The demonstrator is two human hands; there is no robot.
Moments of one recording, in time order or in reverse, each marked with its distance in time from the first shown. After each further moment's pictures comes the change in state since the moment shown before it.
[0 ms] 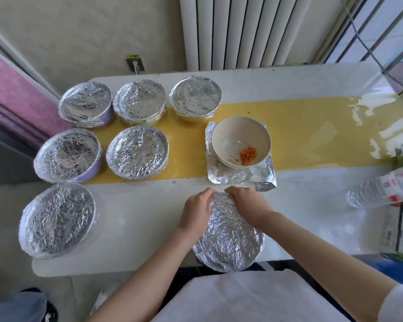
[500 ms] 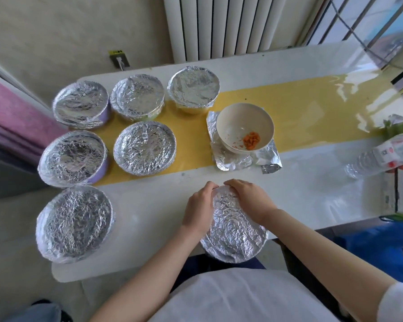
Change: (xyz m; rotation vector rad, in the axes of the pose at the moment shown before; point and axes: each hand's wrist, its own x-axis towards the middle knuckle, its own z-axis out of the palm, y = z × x) left_hand -0.021 -0.023 -0.028 0.050 -0.085 0.082; right_hand -0.019 -0.036 0.025 0.072 0.114 0.035
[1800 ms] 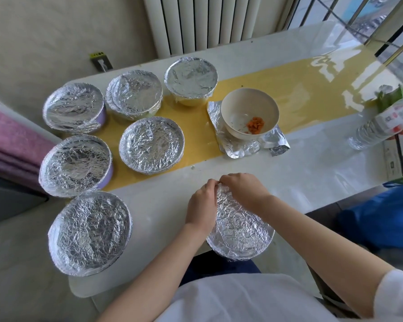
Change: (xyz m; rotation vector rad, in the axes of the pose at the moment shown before) left_hand -0.012 -0.046 -0.021 0.028 -0.006 0.133; right_hand 0.016 -0.061 0.026 -0.262 -0.072 0.028
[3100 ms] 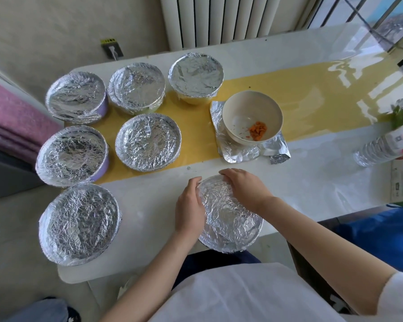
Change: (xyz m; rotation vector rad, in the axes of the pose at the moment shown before) left_hand -0.001 0.013 0.003 -0.125 0.184 -0.304; right_hand 0.005 0.033 -0.008 0.246 0.098 -0.022
